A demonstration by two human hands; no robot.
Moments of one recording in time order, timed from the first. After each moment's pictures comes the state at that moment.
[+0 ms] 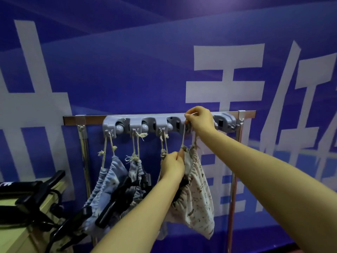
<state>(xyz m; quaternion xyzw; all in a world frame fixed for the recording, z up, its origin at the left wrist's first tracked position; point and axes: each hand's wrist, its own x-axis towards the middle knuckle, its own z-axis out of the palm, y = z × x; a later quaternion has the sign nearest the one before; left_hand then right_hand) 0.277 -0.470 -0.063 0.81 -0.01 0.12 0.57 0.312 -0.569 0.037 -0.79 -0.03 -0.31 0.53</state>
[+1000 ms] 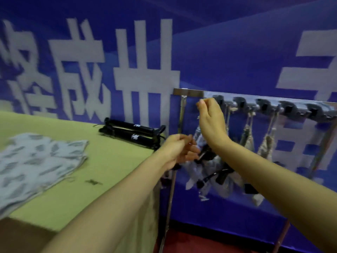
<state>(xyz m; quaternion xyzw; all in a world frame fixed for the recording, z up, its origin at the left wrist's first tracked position) 0.068 -0.252 -0.044 0.63 0.00 0.02 0.77 0.112 -0.346 0.006 -0.76 -0.25 -0.30 0.52</state>
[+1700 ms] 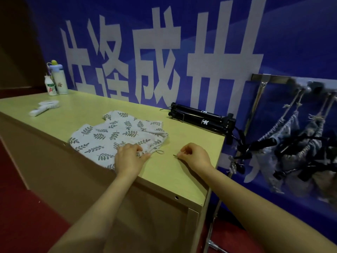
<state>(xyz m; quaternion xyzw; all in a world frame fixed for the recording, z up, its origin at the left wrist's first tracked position) -0.108 0.038 -0.159 0.87 0.35 0.29 0.19 0.012 -0.130 -0.142 -0.87 -0.29 0.02 0.41</state>
